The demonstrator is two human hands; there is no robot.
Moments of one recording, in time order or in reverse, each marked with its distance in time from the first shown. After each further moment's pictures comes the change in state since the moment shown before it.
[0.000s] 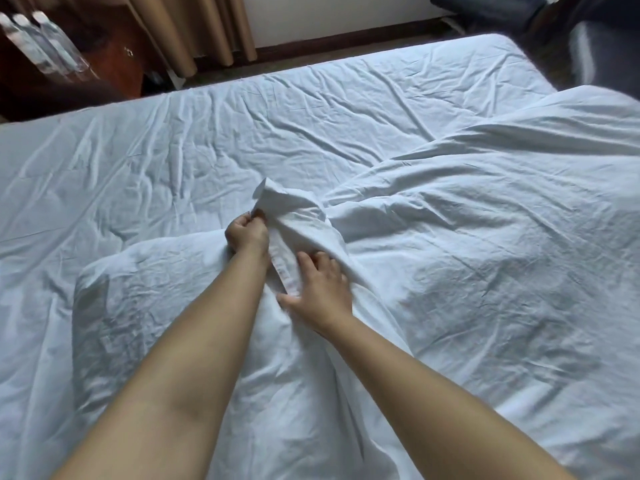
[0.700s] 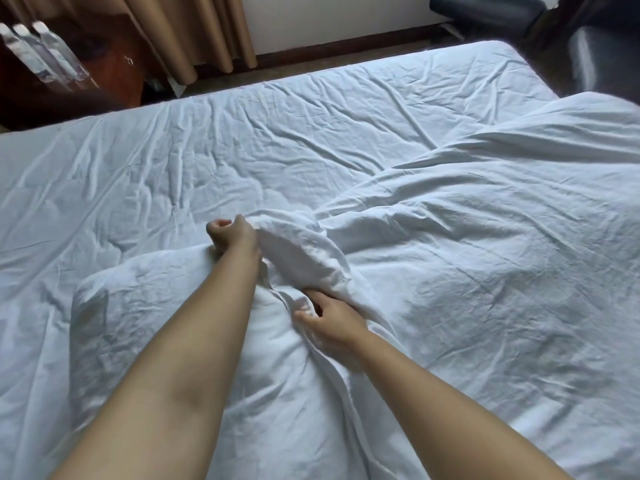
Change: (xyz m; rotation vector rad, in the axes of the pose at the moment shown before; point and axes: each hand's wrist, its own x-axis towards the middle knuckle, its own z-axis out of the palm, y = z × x) left_hand 0.018 0.028 0.005 0.007 0.263 -0.038; right_hand 0.002 0.036 0.000 0.250 -0.296 0.018
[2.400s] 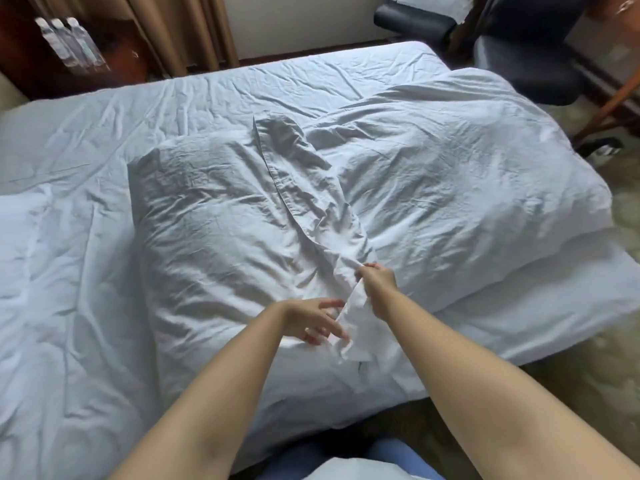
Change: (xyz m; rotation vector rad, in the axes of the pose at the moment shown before) left_hand -0.320 -0.239 -0.340 0.870 -1.573 -0.198; right_hand -0.362 0.088 0.110 0.890 0.518 0.450
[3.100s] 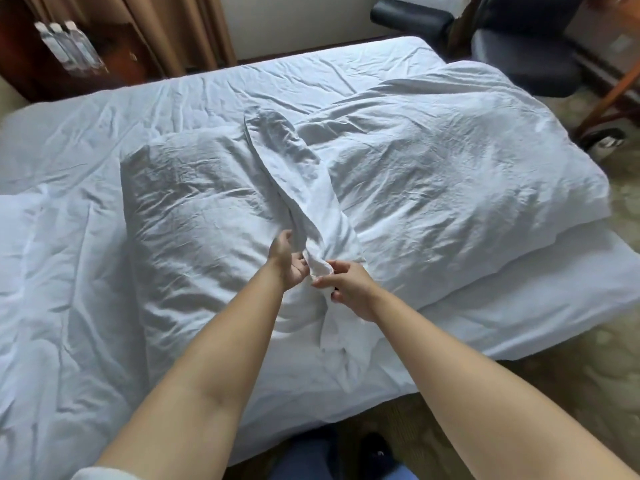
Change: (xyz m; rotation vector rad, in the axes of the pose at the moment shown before) left_hand 0.009 0.054 -0.010 -0.902 0.569 0.329; right_hand -0.025 0.007 -0.011 0.028 -0.559 -0.089
